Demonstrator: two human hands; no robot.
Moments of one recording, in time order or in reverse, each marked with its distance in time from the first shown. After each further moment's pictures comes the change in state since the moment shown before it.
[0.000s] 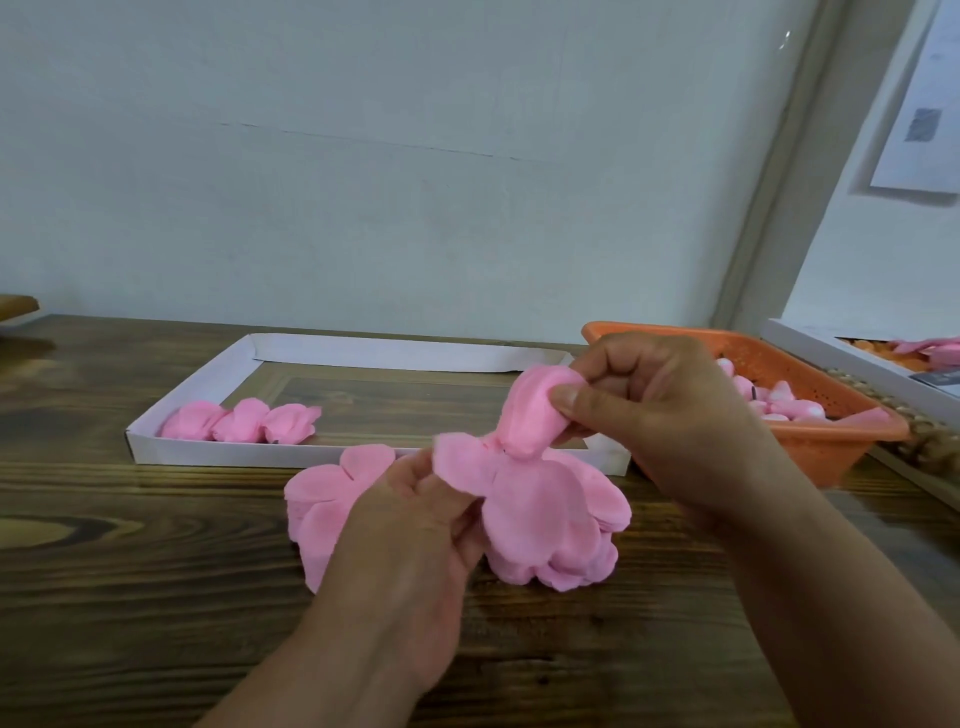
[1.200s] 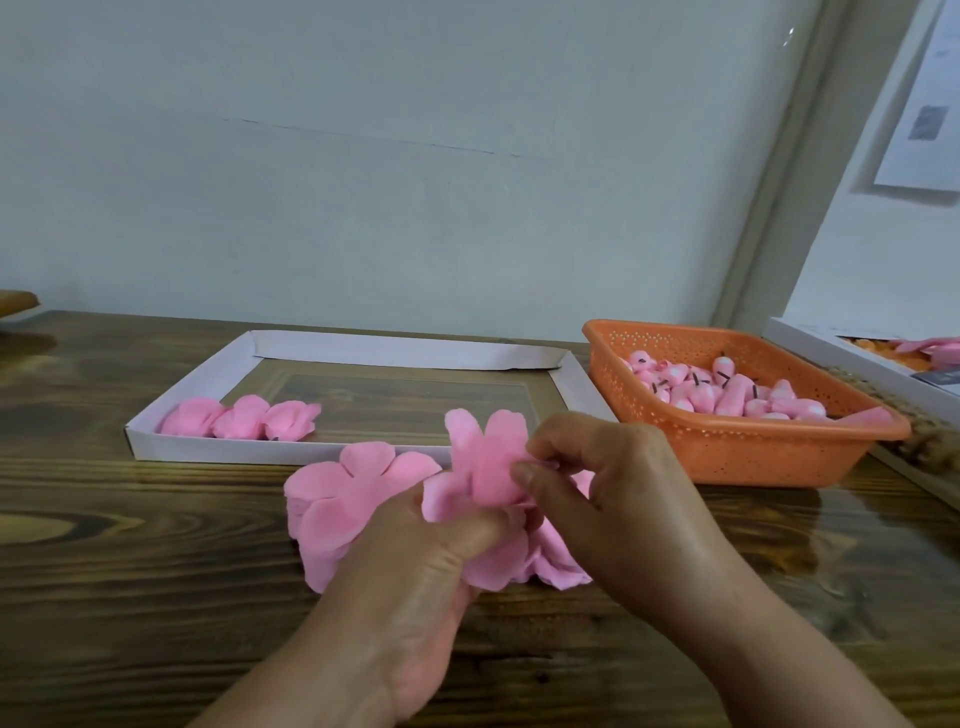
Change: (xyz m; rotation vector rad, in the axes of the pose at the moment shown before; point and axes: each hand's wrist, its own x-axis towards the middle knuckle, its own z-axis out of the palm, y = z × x) left_hand -0.001 -0.009 -0.015 0.337 -0.212 0.002; right_hand -0.036 0.004 0.032 -0.516 0.039 -0.091
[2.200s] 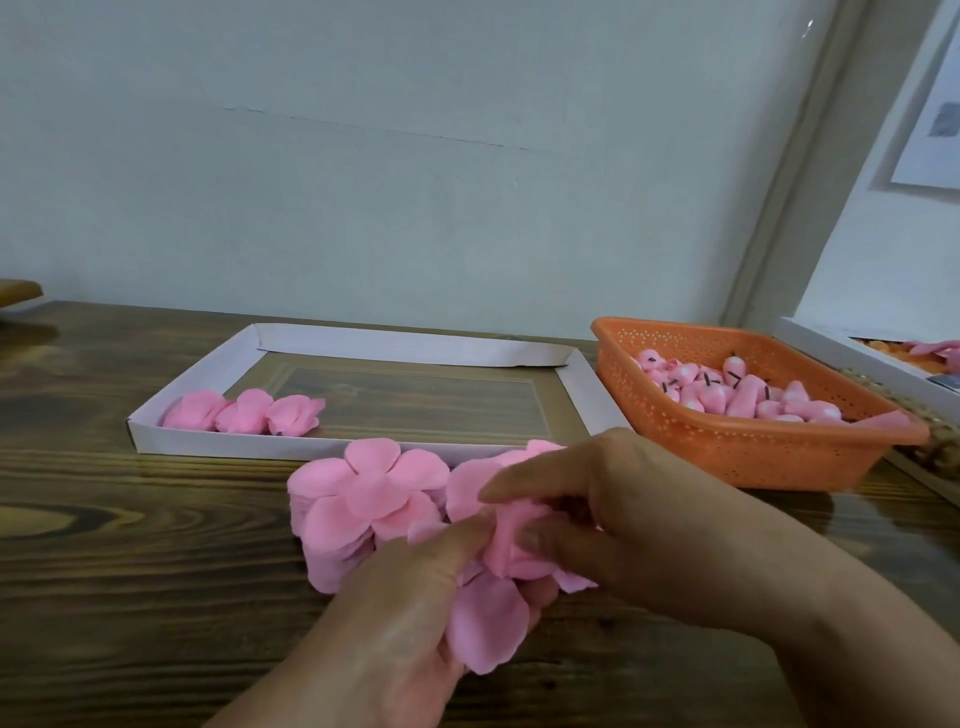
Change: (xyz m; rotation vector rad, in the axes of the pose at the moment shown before) left_hand -0.004 -0.004 0.000 -0.421 0.172 -0.296; right_hand 0.012 -0.016 -0.024 -0.172 -0.521 -0.079
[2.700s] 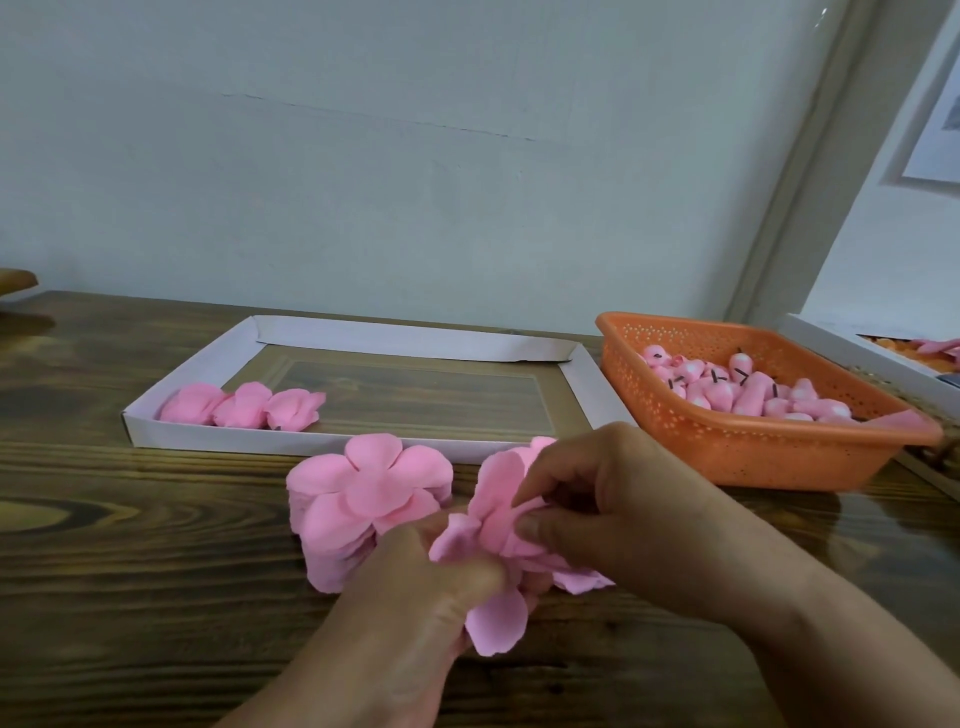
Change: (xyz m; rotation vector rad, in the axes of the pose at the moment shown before) left_hand 0.010 -0.004 -0.021 0.524 -0.095 0.185; right_hand 0.007 0.015 0.014 0.259 0.056 0.120
